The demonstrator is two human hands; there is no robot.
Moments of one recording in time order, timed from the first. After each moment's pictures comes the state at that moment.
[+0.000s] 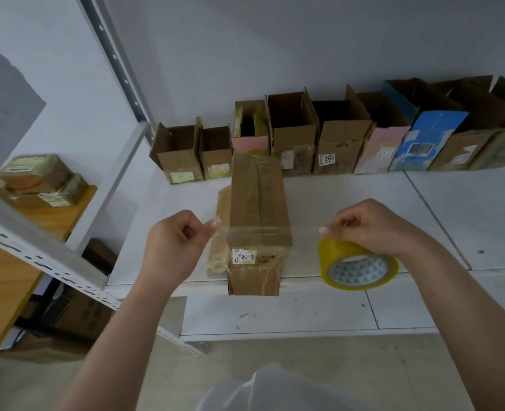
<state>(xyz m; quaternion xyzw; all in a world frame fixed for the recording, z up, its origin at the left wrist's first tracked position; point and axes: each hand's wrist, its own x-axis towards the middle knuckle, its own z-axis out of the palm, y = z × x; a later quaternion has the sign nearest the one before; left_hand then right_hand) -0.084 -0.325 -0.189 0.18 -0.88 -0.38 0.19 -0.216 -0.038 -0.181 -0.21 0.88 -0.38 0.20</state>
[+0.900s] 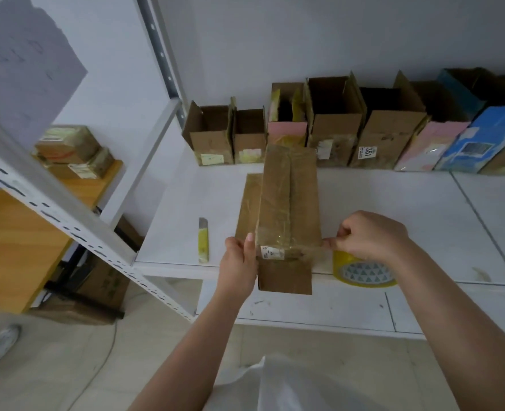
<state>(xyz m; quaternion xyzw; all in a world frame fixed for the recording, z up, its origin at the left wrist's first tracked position) -0.096 -0.298 -0.300 0.33 -0.79 -0.51 0.09 -0.233 -0.101 -0.233 -0.20 0.96 -0.07 0.16</state>
